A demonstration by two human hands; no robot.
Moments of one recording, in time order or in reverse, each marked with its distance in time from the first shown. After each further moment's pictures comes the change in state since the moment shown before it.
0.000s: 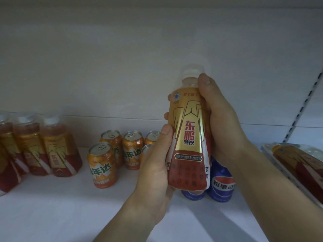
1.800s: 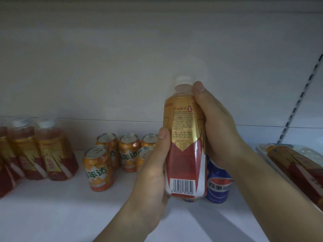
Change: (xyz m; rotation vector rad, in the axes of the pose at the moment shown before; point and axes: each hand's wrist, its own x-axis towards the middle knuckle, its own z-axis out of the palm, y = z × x) left_hand -0.013 0.009 0.011 0.107 -0.010 -0.076; right_hand -0.007 -0.005 -0.004 -0.129 0.019 -0.032
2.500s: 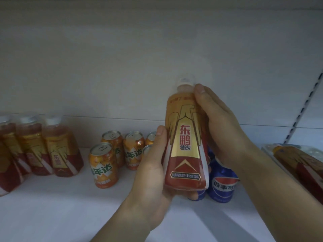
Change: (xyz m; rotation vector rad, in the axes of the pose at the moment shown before) left_hand 0.001 0.005 -0.008 -0.103 -0.036 -0.068; right_hand 0.001 0.002 0.003 -0.011 -0.009 0.053
